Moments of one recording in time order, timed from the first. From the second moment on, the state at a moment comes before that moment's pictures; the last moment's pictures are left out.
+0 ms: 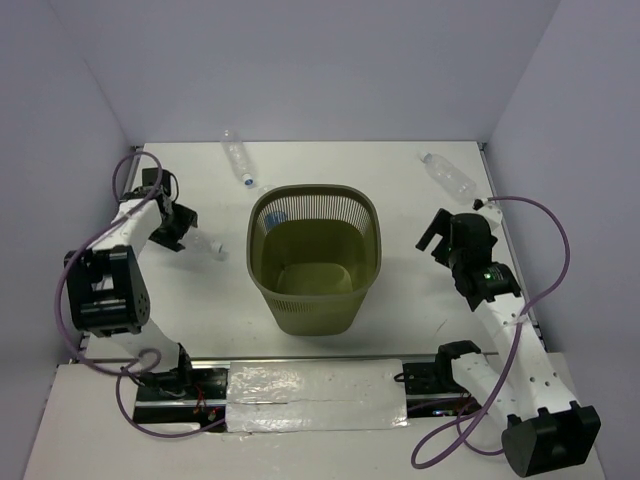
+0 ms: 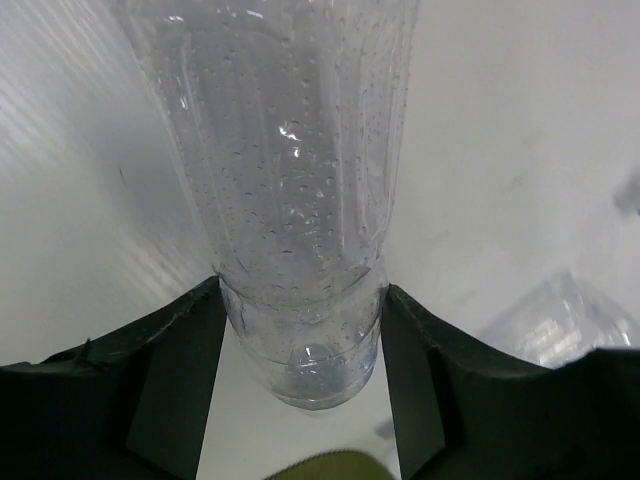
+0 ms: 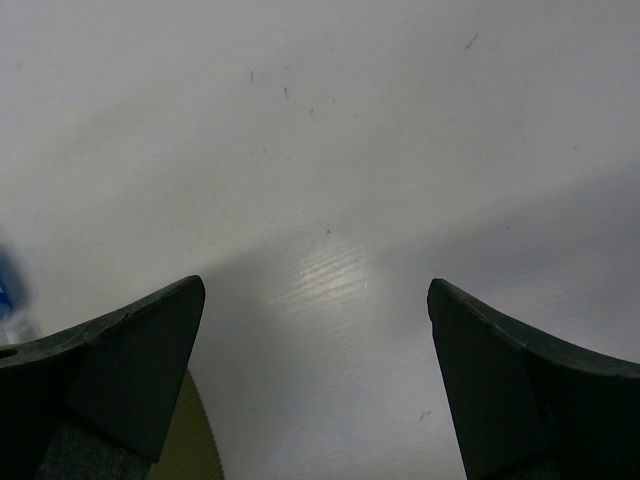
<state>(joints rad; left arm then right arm) 0.14 1.66 1.17 -0.67 -0.13 -1.07 0.15 0.80 0.75 -0.57 0.30 0.57</state>
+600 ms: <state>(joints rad) -0.35 1.29 1.85 -0.71 0.02 -0.52 0.15 0.82 0.75 -0.57 0.30 0.58</state>
